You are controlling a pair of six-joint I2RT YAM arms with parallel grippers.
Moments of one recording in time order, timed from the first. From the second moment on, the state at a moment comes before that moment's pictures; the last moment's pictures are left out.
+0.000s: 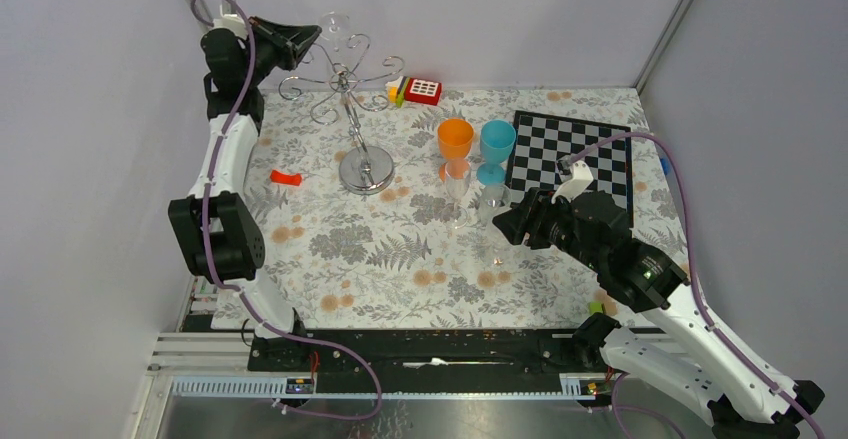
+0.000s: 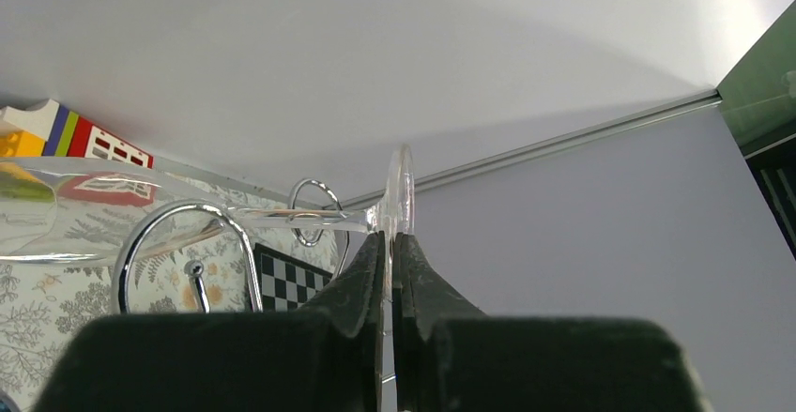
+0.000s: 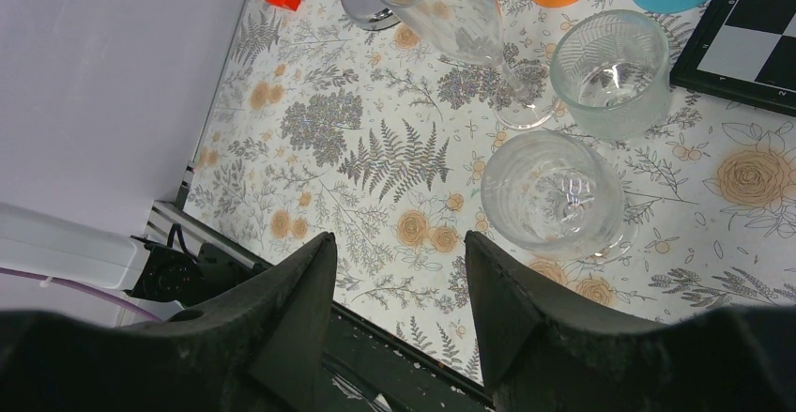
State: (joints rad) left arm 0.13 1.77 1.64 0.24 0.64 -1.27; right arm 0.72 0.70 0.87 -0.57 0.06 0.66
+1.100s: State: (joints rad) left arm 0.43 1.64 1.45 0.27 0.60 -1.27; right arm 0.72 0.77 0.90 -0.54 0.04 0.66
